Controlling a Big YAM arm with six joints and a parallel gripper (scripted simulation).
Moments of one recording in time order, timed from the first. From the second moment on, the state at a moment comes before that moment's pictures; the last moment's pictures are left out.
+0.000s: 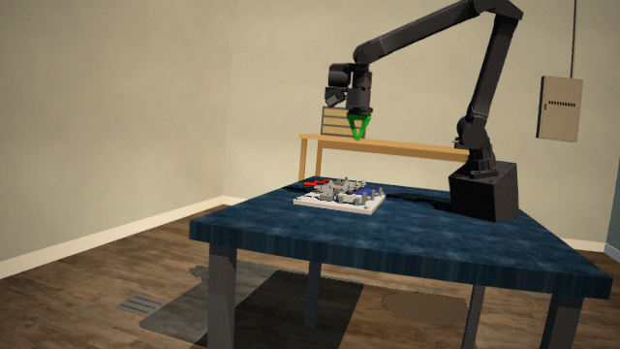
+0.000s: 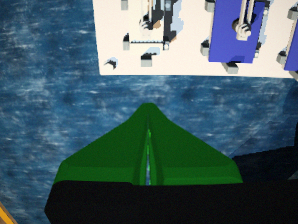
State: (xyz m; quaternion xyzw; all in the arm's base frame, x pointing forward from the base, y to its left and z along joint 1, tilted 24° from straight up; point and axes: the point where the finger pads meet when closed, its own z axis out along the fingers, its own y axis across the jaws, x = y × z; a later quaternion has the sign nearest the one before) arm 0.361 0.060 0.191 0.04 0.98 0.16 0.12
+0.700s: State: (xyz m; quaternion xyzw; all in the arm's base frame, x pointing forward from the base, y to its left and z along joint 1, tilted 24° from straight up) arm 0.361 0.060 0.192 0.04 0.98 0.16 0.12
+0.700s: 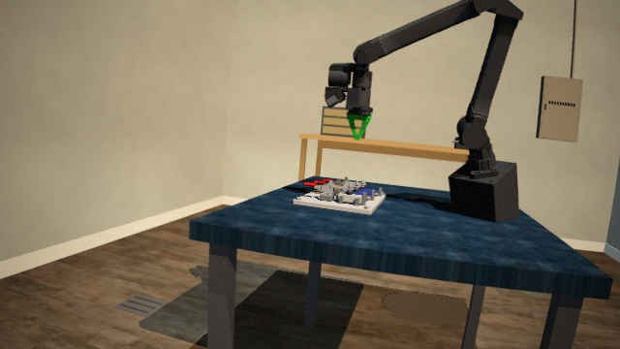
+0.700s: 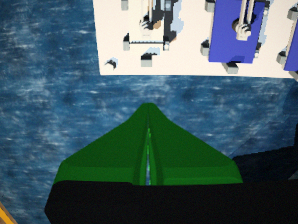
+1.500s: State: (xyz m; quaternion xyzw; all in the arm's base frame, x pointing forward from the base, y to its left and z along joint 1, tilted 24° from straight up) arm 0.361 0.060 0.192 0.04 0.98 0.16 0.12
